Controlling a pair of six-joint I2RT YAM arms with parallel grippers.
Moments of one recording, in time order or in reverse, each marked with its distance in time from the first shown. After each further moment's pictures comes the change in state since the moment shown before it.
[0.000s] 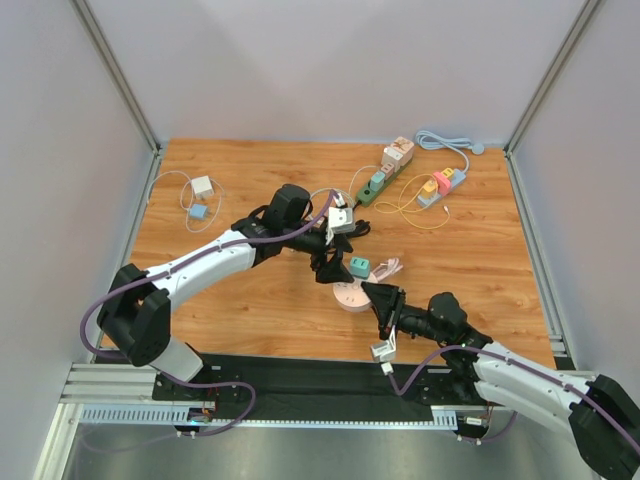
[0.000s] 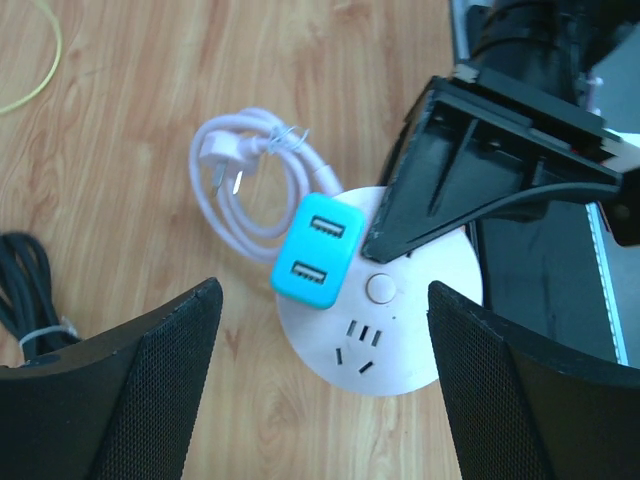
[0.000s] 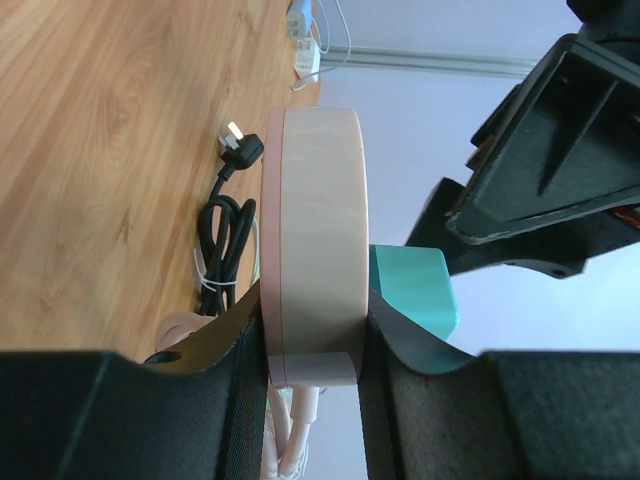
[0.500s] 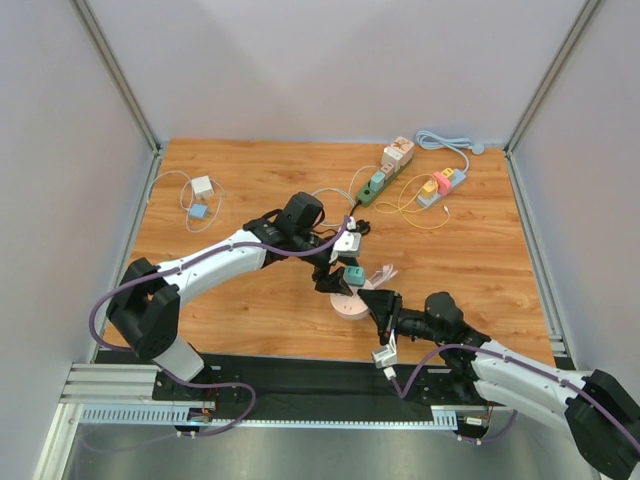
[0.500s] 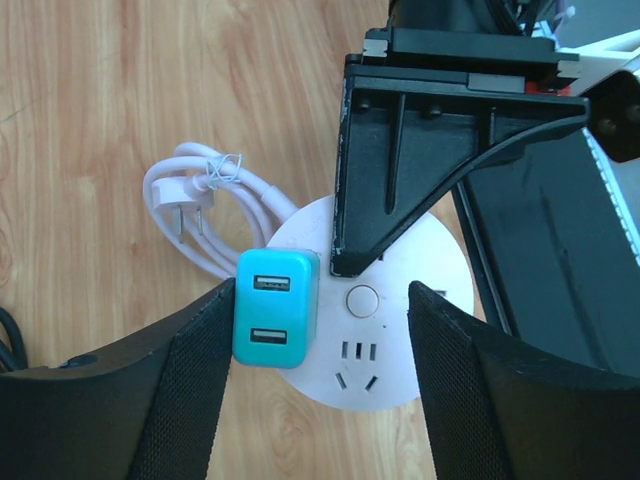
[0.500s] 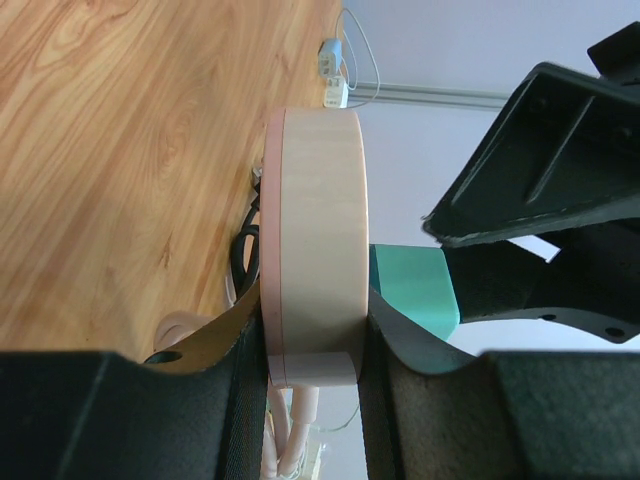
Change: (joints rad) left arm -0.048 0.039 0.026 -0.144 0.132 0.325; right arm 0.000 0.032 0.000 -0.041 -0.079 -0.013
